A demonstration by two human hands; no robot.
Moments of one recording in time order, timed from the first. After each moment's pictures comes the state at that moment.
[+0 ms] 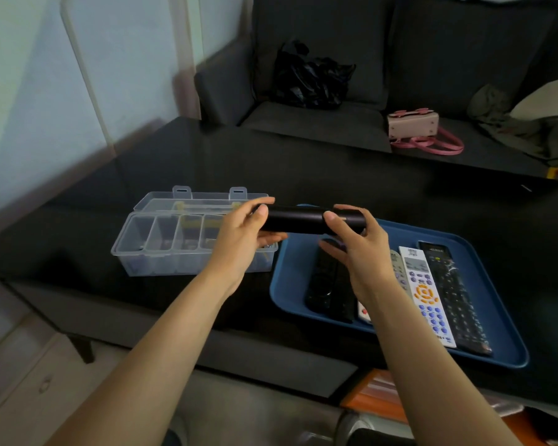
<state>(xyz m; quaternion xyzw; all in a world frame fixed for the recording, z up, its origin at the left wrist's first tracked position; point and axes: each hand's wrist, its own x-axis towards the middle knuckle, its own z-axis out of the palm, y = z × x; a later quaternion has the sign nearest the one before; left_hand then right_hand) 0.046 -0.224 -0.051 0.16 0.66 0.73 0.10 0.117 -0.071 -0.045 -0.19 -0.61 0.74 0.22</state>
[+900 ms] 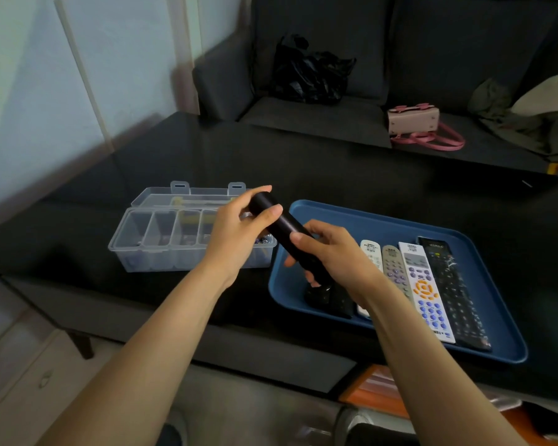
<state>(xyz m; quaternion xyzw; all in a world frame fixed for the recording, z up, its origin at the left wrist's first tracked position) 0.041 -0.226 -0.051 0.18 0.67 0.72 0.07 0.122 -0.086 -0.038 -0.08 -0.78 0.62 0.00</state>
